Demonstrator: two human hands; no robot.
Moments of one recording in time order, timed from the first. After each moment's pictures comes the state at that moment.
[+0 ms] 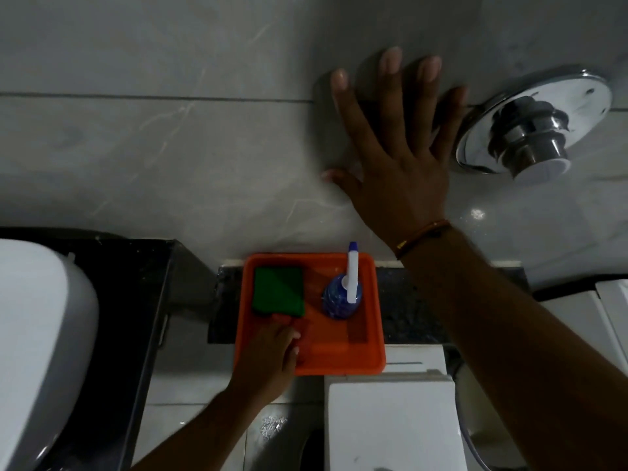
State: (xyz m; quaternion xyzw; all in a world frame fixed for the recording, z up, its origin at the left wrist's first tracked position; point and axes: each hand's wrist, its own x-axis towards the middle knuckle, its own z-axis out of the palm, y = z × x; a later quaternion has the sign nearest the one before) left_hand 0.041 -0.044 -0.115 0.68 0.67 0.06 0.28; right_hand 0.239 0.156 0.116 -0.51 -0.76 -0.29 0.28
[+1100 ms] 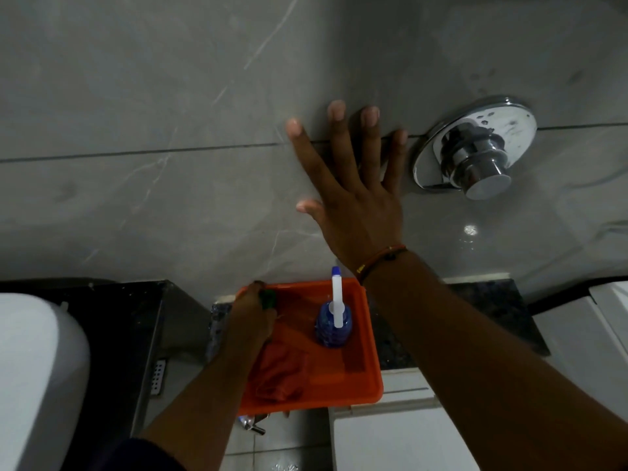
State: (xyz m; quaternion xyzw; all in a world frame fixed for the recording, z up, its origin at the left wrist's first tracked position) left_hand 0.034 0.081 -0.090 0.43 0.78 0.26 0.37; right_hand 0.229 0.155 0.104 -0.52 -0.75 -0.27 0.31
